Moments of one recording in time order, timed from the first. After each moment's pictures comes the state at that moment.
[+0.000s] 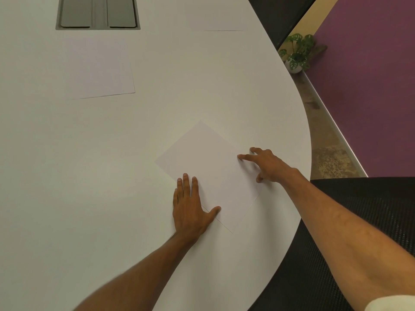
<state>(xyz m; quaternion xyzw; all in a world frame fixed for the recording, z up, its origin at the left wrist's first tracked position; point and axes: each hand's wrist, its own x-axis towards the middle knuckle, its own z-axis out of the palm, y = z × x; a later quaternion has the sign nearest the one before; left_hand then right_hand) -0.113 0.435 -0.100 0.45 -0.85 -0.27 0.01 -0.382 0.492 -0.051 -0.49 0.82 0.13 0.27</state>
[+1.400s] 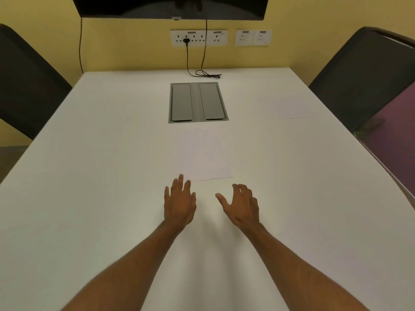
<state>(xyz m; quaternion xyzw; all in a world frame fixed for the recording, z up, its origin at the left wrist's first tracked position) 0.018 0.056 -0.008 0.48 -0.87 -0.14 0.03 -0.128 0.155 -0.009 -0.40 0.89 -0.16 0.14</state>
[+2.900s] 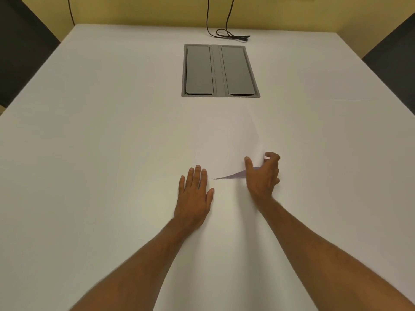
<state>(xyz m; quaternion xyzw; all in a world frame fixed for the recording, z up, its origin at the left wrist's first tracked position) 0.001 -0.028 -0.129 0.43 -0.89 -0.14 0.03 -0.169 0.016 -0.089 -0.18 0.85 -0.48 0.13</state>
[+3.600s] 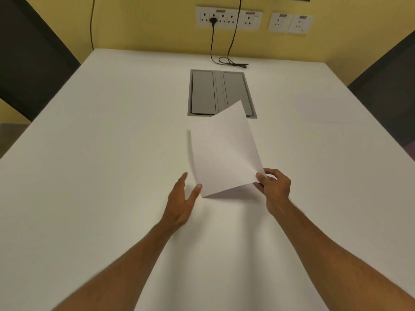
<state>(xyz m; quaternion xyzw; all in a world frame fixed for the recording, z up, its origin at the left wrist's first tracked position) 0.045 -0.039 -0.068 0.49 -0.68 -0.50 0.23 -0.186 0.048 -0.031 -0.05 0.71 -0.64 0.28</state>
